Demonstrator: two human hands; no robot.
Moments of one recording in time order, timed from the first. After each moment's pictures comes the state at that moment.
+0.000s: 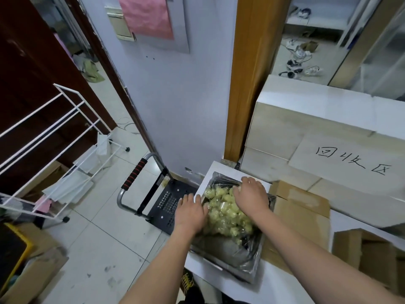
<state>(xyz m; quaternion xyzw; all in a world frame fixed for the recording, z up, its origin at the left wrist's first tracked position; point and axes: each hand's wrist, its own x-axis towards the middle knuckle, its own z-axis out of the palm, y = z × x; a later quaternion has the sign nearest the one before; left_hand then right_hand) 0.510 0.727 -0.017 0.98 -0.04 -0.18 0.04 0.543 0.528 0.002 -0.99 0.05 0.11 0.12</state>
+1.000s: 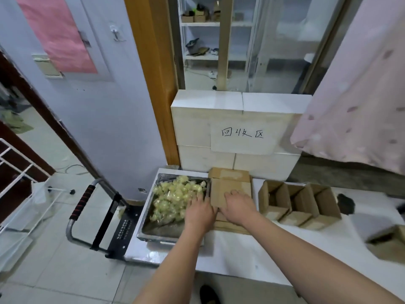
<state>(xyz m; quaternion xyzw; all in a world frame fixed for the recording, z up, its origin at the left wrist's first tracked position) 0.378 0.564 0.034 0.96 -0.23 -0.15 0.06 0.338 0.426 0.065 -0.98 0.08 0.15 0.04</state>
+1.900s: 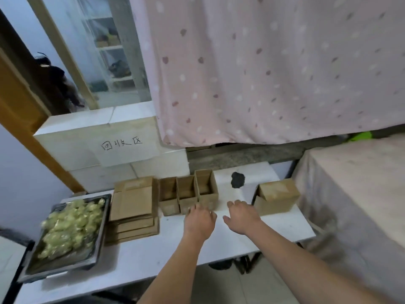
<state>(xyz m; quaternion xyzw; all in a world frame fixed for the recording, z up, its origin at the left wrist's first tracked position) 0.135 0.249 0.041 0.92 -0.35 -0.17 0.03 0.044 0.122 0.059 -0.95 0.25 0.15 0.08</state>
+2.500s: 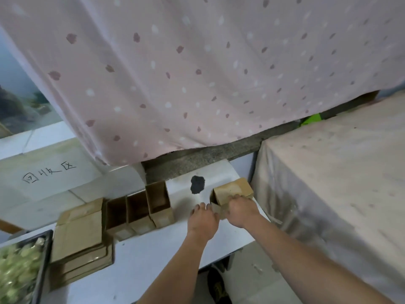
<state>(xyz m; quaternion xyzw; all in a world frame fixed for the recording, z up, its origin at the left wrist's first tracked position) 0.065 0.073 0.021 0.88 -0.45 -0.19 -0.02 -0.034 -0.037 0.050 -0.92 0.33 0.16 0.11</state>
